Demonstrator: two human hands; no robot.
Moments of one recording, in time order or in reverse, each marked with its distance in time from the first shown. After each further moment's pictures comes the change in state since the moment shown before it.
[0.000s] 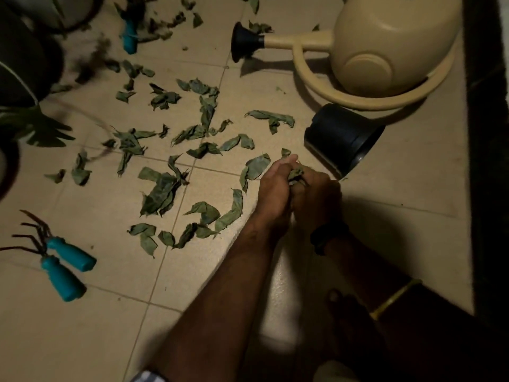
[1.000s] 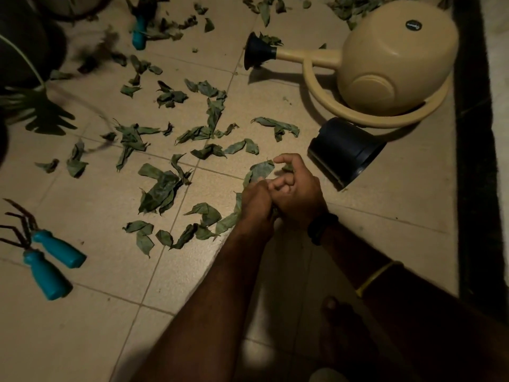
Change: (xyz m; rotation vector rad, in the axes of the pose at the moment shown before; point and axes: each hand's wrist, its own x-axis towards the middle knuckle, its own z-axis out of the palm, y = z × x) left_hand -0.007 0.008 -0.031 -0.130 0.222 -0.138; right_hand 0.015 -0.016 0.014 0.383 -0.350 -0.001
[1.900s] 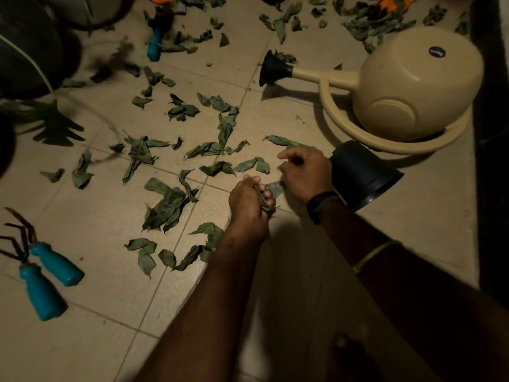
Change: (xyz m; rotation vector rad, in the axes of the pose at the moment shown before) left_hand 0.043 0.037 -0.007 -0.373 0.013 -0.009; right_hand 0.088 -0.008 0.005 -0.209 0.213 0.021
